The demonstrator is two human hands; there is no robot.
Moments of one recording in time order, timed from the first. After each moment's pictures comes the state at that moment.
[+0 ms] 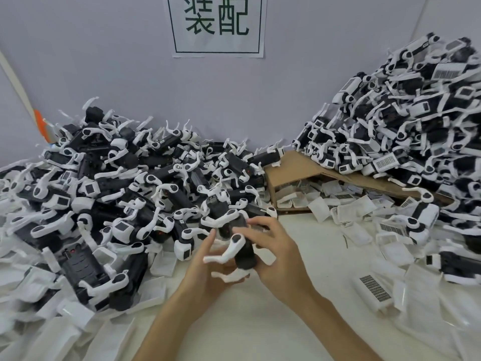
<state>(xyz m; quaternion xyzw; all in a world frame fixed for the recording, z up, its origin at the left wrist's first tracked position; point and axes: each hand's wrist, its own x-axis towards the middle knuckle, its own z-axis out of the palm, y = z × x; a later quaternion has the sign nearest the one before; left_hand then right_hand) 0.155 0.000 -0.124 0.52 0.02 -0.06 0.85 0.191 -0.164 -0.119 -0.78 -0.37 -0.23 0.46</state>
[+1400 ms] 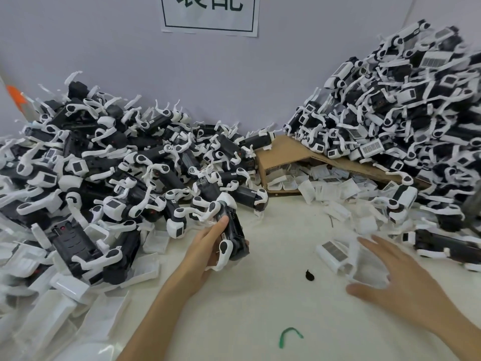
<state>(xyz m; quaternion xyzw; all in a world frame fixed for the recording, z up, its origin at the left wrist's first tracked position) 0.159 -0.003 -0.143 0.57 0.04 -0.01 0.82 0.148 -0.368 -0.129 -0.98 -0.06 -0.05 0.18</state>
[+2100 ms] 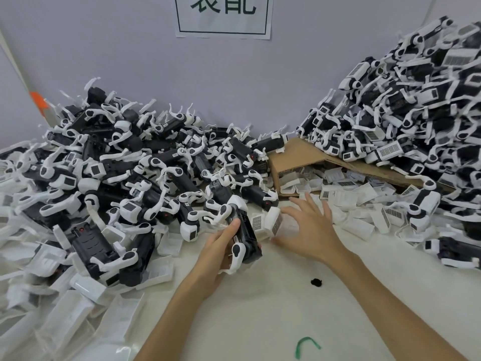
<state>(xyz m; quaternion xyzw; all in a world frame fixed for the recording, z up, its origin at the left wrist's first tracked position) 0.157 -0.002 -0.138 0.57 0.06 -0.01 0.82 0.239 -0.210 -0.117 -0.96 -0.20 -0.10 0.16</state>
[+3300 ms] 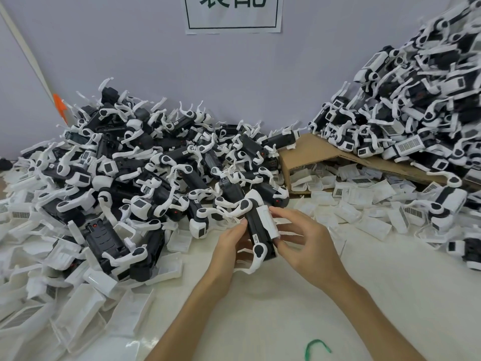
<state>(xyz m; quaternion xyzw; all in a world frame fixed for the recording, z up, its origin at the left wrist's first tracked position) 0.157 -0.017 -0.139 0.61 0.09 0.02 0.78 0.187 -0.187 -0.126 -0.76 -0.33 -0.12 0.55</state>
